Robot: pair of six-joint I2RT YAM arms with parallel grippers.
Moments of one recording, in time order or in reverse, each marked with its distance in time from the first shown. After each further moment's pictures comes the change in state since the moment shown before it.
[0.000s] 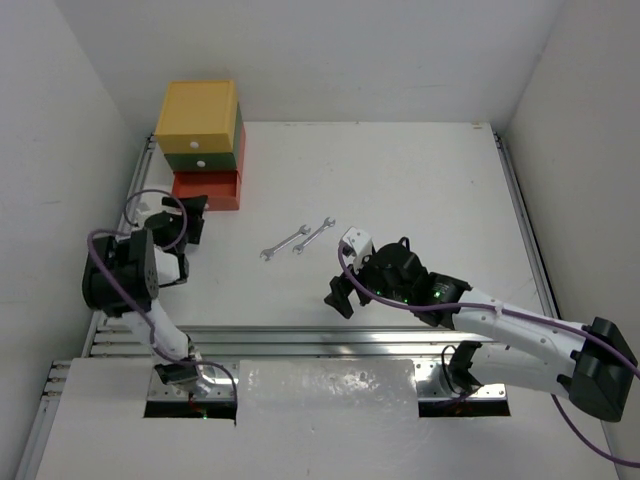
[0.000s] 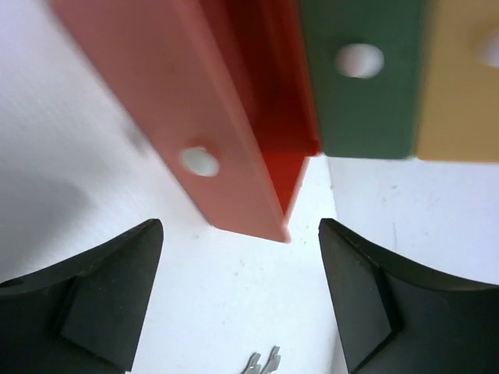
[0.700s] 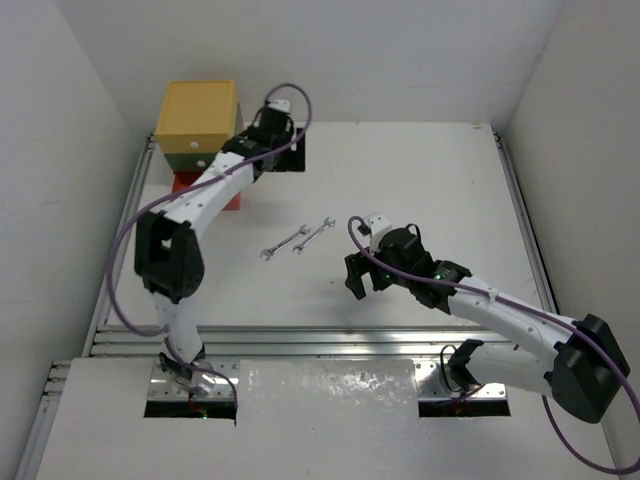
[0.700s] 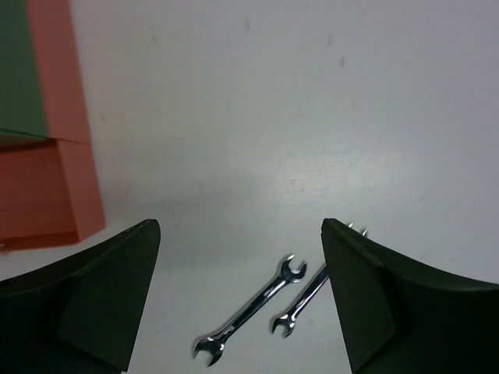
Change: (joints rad) left arm -0.643 0.047 1.238 -1.565 -0.405 0.940; right arm -0.188 0.070 0.029 -0.148 0.092 0.082
